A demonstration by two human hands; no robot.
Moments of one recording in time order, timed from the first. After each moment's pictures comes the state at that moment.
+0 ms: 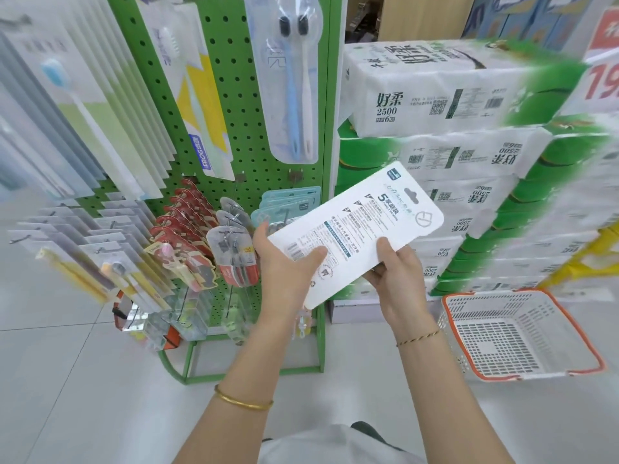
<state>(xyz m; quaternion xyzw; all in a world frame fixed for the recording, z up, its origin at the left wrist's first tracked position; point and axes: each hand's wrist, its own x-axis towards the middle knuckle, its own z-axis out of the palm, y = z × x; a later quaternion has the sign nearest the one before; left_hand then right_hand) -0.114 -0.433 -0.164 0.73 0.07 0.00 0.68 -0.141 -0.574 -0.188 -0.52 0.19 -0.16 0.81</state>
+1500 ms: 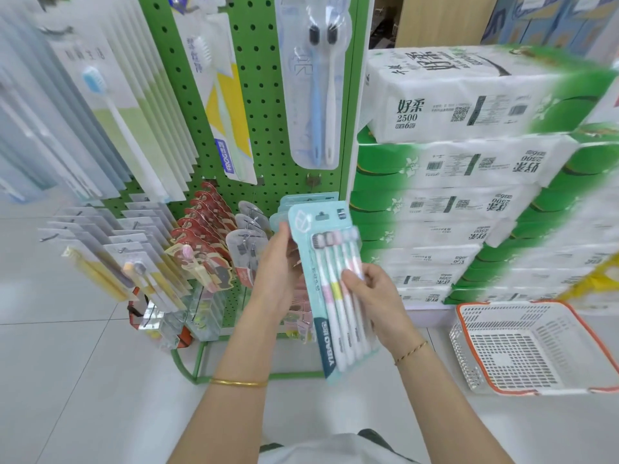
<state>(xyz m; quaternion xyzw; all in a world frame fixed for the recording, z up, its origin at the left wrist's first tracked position) -0.088 -0.402 -0.160 0.60 0.03 -0.13 0.79 -0.136 -0.546 -0.217 -0.65 0.14 -0.02 0.74</state>
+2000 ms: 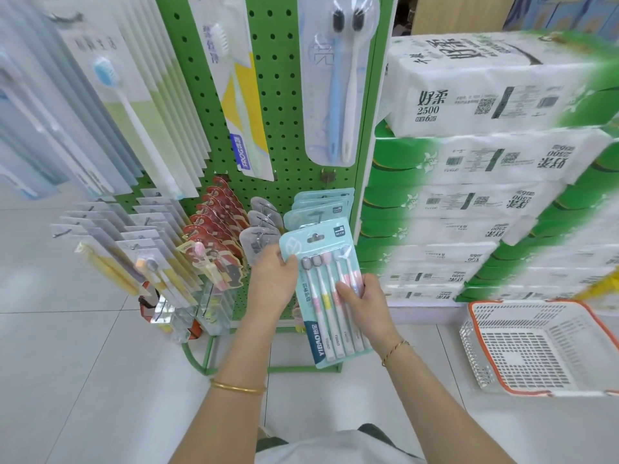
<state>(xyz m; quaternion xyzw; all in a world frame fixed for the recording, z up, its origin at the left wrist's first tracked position) -0.072 -0.372 -0.188 0.87 0.06 -0.04 0.50 -0.112 -0.520 -0.261 -0.77 0.18 -0.02 0.61</state>
